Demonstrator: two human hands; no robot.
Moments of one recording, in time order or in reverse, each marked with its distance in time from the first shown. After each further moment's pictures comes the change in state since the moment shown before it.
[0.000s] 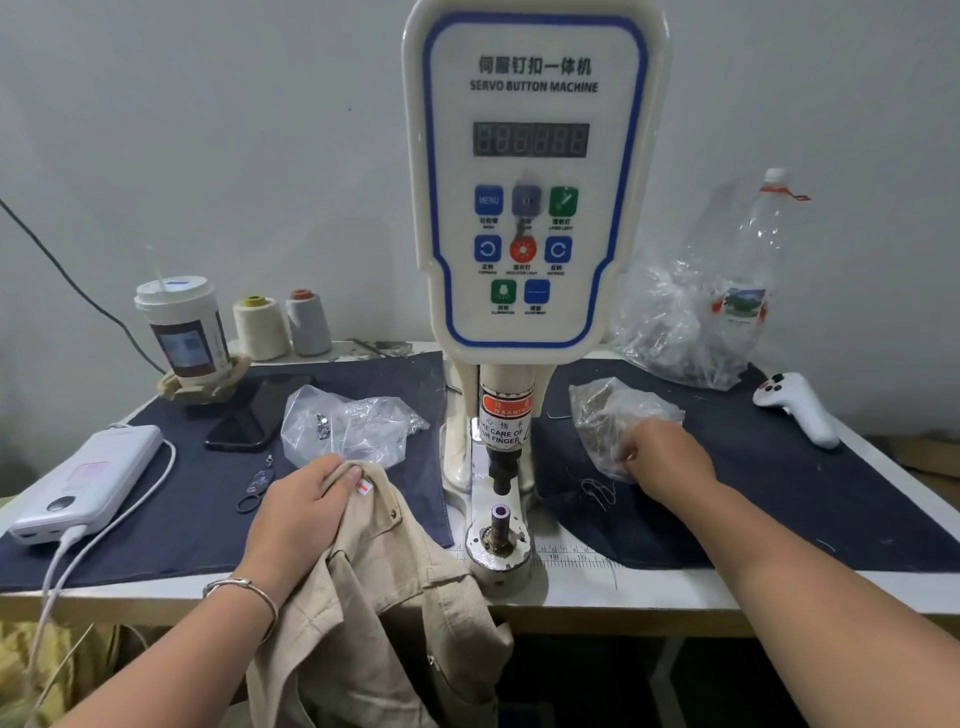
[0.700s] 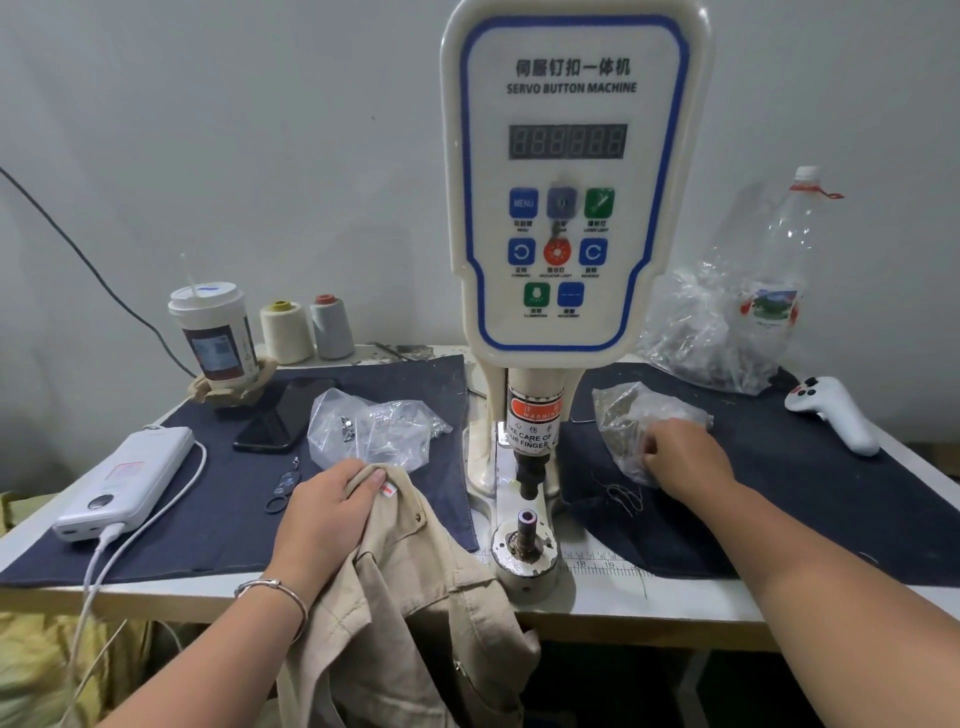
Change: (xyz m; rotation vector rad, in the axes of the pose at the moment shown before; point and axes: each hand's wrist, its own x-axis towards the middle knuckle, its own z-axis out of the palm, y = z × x) left_hand -0.001 0.001 -0.001 -0.028 0.019 -0.029; right_hand 0.016 -0.004 0.009 -0.018 -0.005 0.062
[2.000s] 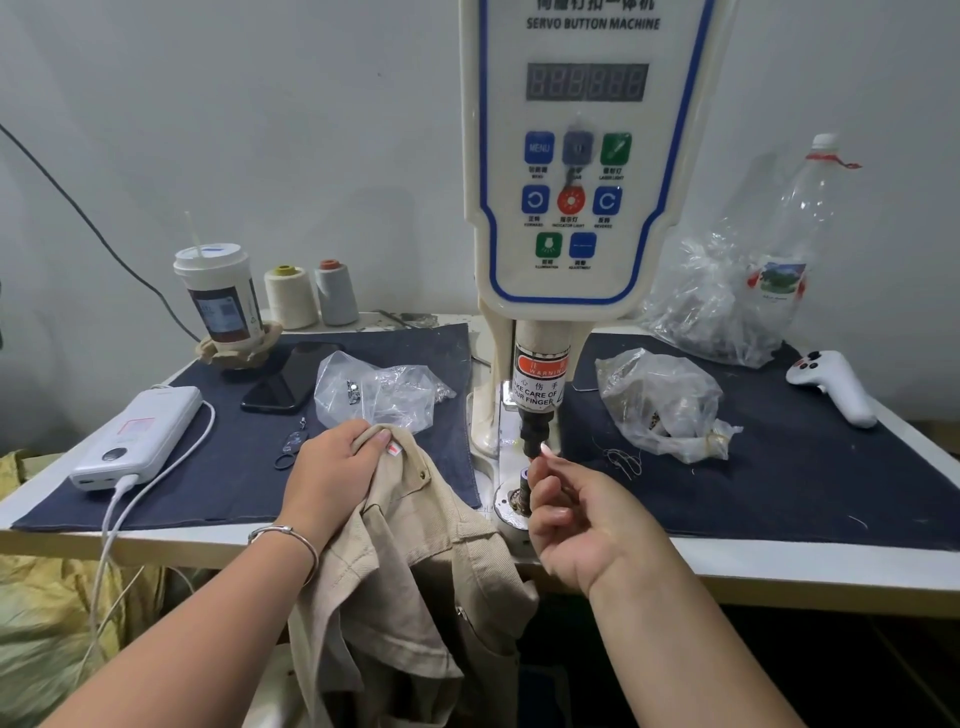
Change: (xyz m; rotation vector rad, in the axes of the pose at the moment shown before) left_hand -0.001 0.002 0.000 0.015 -0.007 -0.004; right_hand -0.150 -0.091 0.008 2.113 -0.631 0.614
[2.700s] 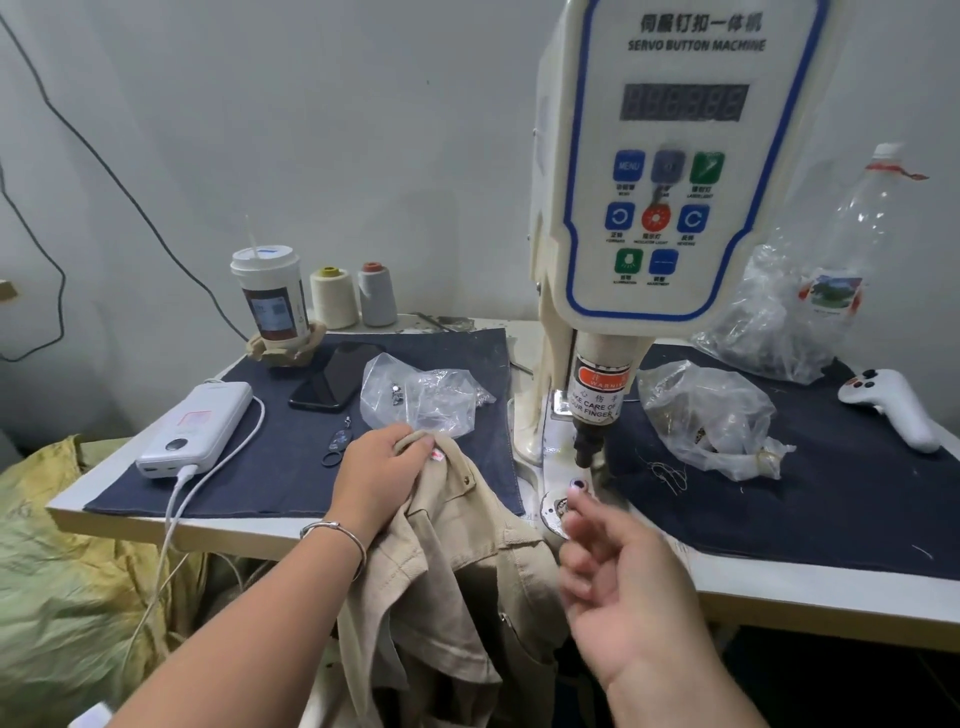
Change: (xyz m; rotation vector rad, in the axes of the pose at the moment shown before) left_hand -0.001 -0.001 -0.003 -0.123 -0.026 -0.036; right_hand -0.022 0.046 -0.002 -0.128 0.061 -0.272
